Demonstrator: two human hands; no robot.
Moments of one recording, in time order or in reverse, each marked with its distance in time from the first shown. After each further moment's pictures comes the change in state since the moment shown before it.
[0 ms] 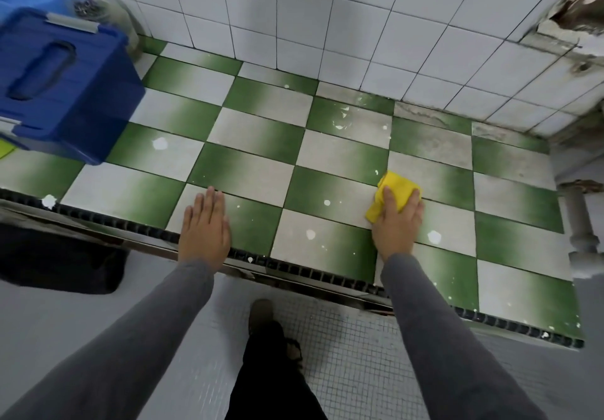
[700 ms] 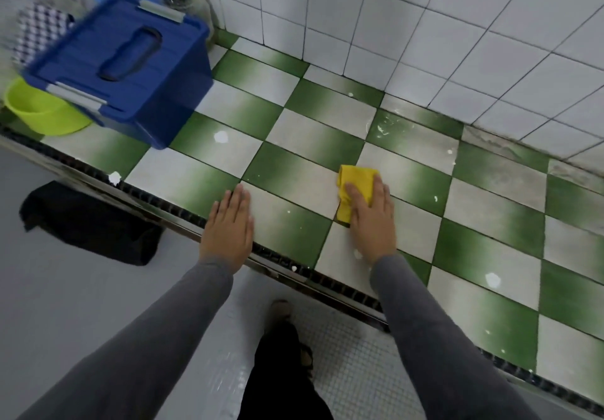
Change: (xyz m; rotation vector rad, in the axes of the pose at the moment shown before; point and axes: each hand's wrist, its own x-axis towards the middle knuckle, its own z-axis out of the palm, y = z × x) left_hand -0.005 -0.040 -0.010 0.023 0.025 -0.042; right_hand -0.001 -0.112 0.054 -0.057 -0.227 -0.461
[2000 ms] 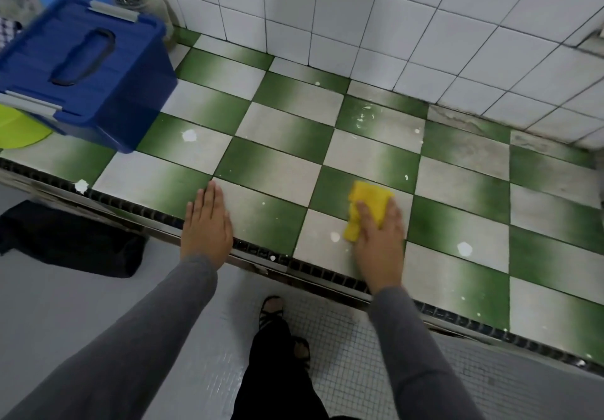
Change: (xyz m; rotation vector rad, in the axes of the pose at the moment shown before) left_hand -0.001 0.010 0.001 0.004 0.011 -0.063; right_hand -0.078 0.045 0.001 0.002 0.201 0.174
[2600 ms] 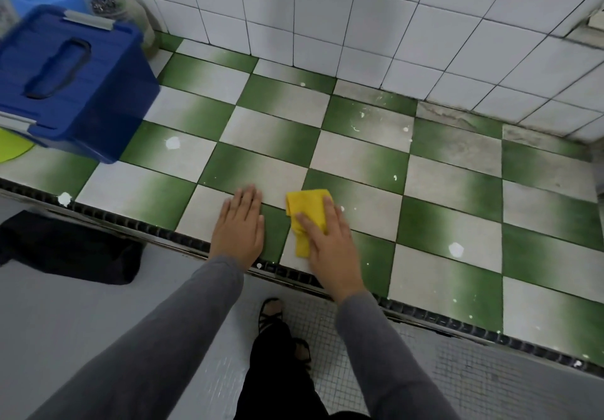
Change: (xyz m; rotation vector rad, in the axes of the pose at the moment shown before) left_hand 0.010 0.069 0.007 0.000 -0.043 0.242; right_hand -0.007 -0.042 0.015 0.076 -0.114 -0.300
